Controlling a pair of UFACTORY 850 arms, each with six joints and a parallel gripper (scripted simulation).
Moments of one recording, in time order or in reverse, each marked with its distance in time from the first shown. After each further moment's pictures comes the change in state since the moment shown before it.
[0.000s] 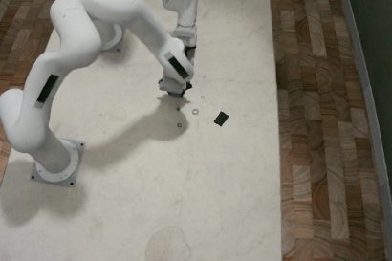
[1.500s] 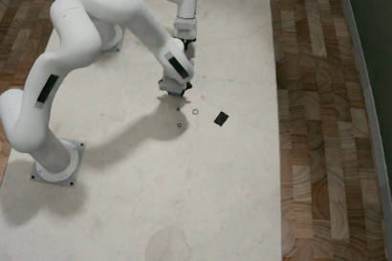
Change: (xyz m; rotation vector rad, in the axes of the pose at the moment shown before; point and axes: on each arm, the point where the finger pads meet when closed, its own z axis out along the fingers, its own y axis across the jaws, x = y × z) left arm 0.017 0.000 -0.043 0.002 0.001 -0.009; right arm 0.000 0.000 0.000 0.000 0.000 0.000
